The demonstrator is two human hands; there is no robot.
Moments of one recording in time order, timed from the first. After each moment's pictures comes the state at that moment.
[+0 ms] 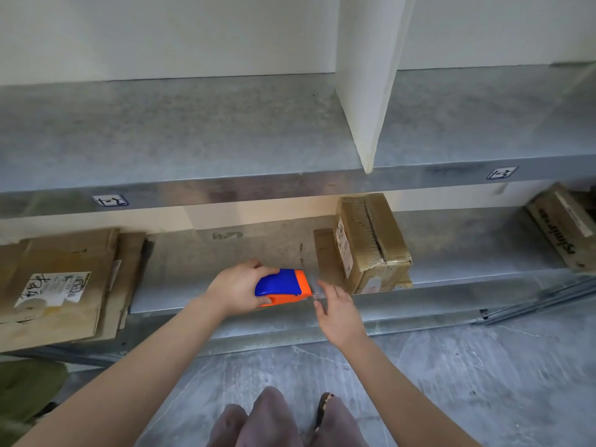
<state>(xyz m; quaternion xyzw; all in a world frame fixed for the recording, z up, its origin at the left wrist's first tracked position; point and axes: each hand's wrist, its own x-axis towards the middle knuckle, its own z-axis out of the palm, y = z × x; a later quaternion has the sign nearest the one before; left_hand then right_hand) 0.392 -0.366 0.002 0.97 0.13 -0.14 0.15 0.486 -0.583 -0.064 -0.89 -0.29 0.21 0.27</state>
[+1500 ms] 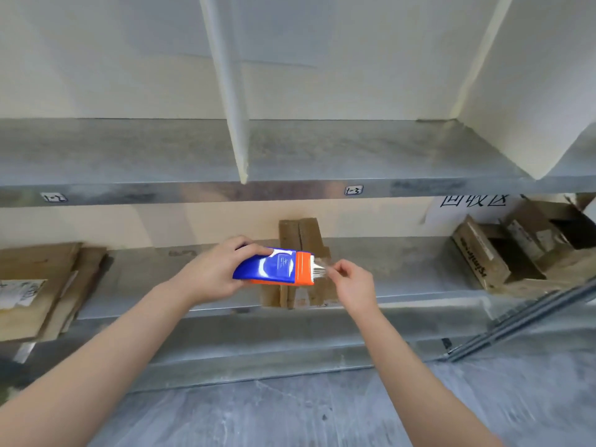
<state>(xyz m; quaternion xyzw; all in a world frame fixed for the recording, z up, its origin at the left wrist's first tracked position) 0.428 -0.469 0.103 0.97 0.02 0.09 0.21 0.594 -0.707 0.050 -0.86 -0.17 0.15 0.45</state>
